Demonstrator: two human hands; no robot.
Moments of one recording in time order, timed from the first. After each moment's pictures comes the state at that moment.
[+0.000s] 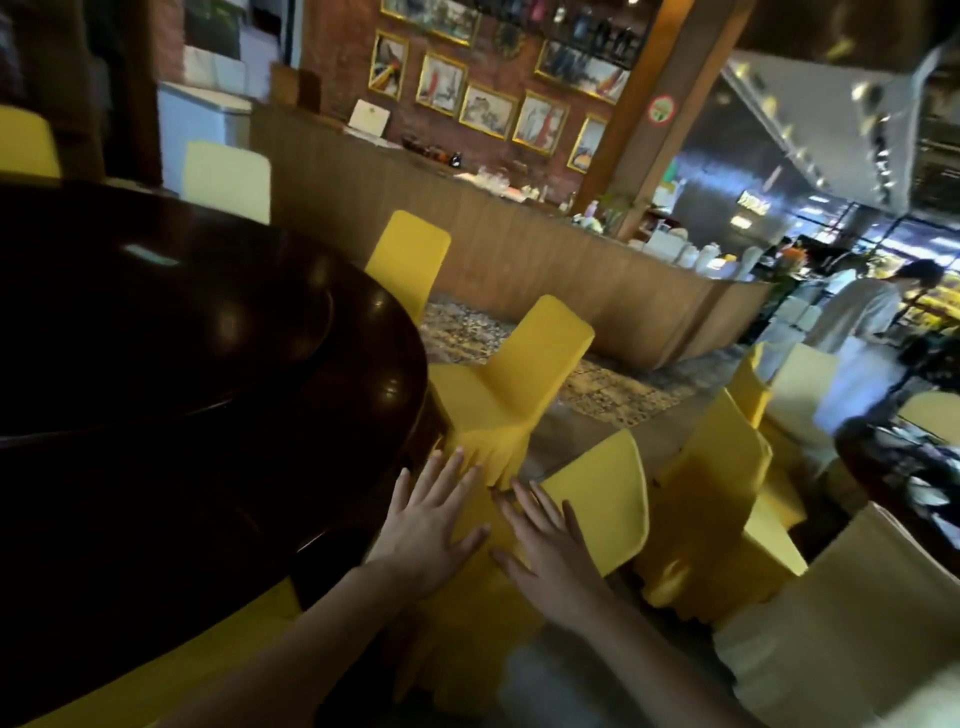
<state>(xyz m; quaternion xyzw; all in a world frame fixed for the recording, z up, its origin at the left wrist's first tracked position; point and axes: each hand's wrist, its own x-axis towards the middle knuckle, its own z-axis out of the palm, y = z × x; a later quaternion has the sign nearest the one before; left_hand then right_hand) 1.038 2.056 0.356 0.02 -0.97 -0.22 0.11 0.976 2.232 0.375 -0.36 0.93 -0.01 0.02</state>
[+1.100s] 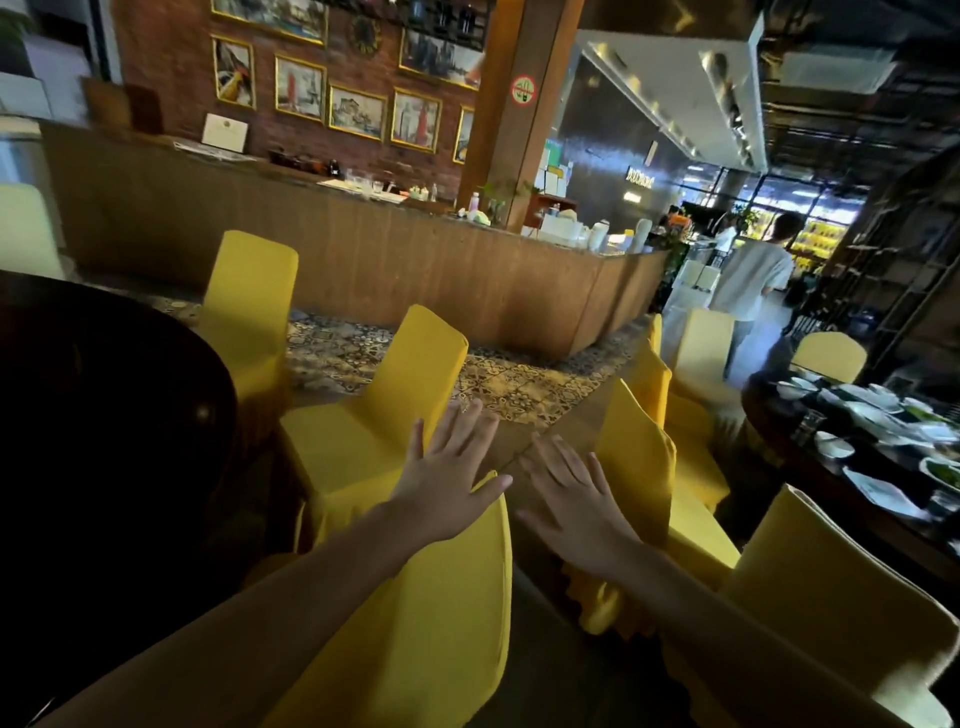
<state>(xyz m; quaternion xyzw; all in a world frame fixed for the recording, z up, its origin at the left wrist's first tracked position) 0.665 2.253 0.425 -0.12 -0.97 -0.16 0.12 0.650 2.451 0.437 -0.28 0.96 0.04 -0.07</state>
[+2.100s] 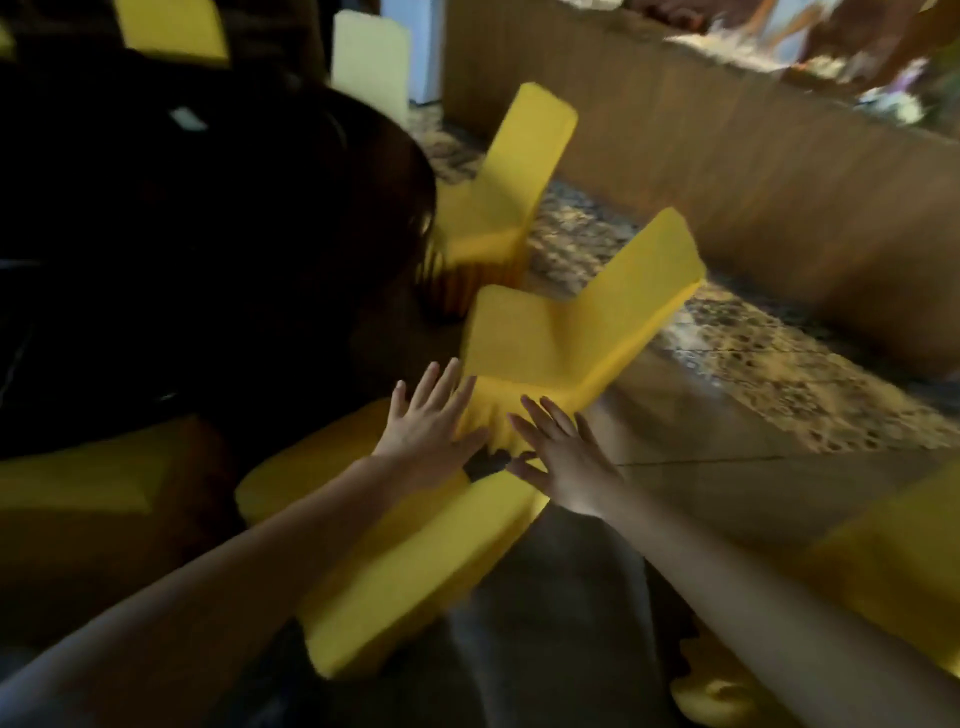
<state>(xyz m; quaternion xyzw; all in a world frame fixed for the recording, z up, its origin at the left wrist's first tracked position) 0.525 2.309 0.317 0.33 -0.93 -0.17 0.00 0.359 2.431 0.297 -0.61 0.78 0.06 0.14</state>
